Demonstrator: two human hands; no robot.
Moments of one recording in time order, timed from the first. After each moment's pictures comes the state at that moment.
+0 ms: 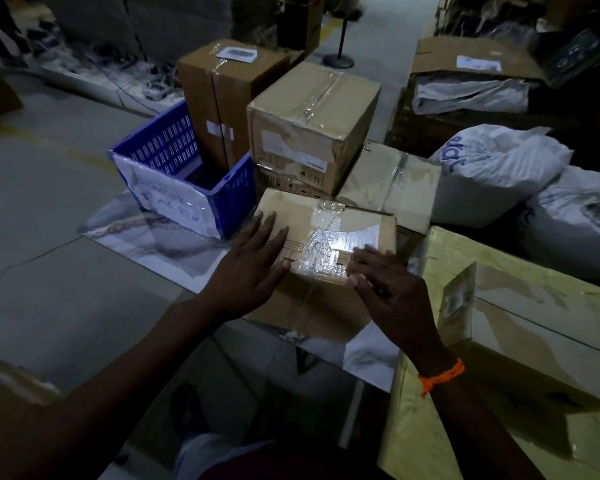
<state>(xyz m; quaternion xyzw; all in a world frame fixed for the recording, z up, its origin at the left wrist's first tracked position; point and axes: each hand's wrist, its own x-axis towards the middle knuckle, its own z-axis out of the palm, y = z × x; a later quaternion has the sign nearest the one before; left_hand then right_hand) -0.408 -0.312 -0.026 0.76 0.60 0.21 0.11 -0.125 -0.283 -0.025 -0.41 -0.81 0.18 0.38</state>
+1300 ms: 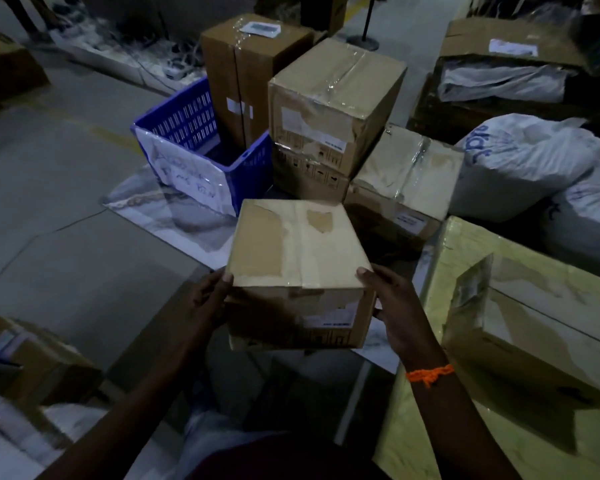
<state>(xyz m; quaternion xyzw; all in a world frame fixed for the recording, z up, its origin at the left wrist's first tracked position) -0.422 -0.425 -0.075 0.25 0.65 0.56 0.45 -0.140 -0.307 -0.046 -0.55 -0.42 0.63 0.36</state>
